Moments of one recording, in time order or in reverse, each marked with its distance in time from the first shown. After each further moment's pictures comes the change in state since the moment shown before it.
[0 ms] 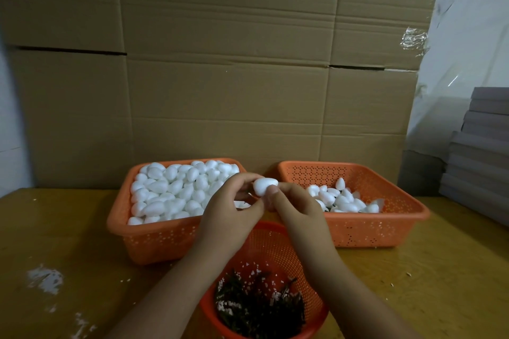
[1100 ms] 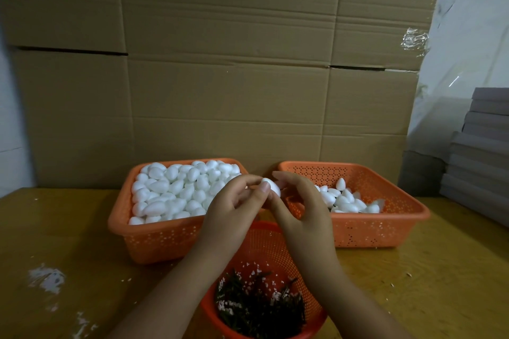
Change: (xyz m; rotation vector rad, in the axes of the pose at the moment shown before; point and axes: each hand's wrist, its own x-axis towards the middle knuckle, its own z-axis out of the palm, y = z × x) left_hand -0.005 0.005 -0.001 -0.199 -0.083 -0.058; right_hand -0.004 0.003 -0.001 -0.274 0.123 -0.389
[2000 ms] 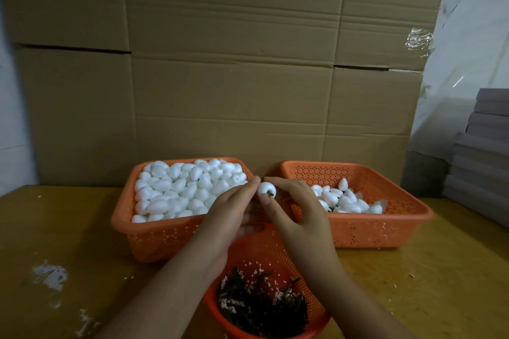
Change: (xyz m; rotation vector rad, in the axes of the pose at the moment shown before) left_hand 0.007 -0.001 -0.003 -0.279 -0.015 -0.384; right_hand -0.002 0.001 0.001 0.048 -0.124 0.002
